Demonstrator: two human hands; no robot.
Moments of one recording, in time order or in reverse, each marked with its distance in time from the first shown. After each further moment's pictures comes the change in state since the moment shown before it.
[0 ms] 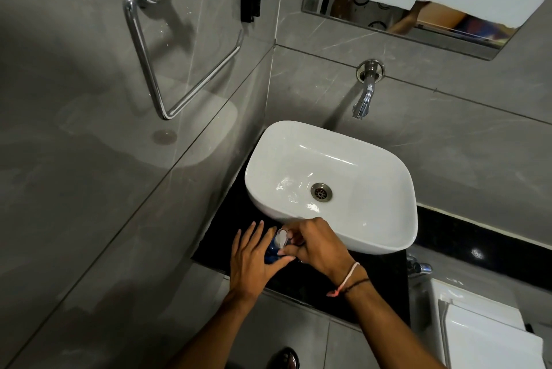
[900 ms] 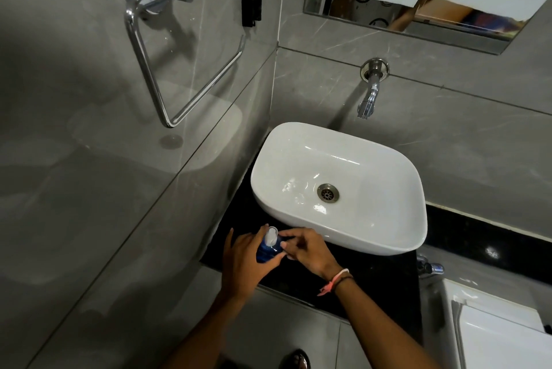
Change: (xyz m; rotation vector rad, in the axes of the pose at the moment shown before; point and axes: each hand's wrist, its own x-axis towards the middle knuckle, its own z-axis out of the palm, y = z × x) left_hand 0.008 -0.019 -0.031 -0.058 -0.048 -0.016; right_hand 0.011 0.014 0.051 0.619 -0.046 0.374
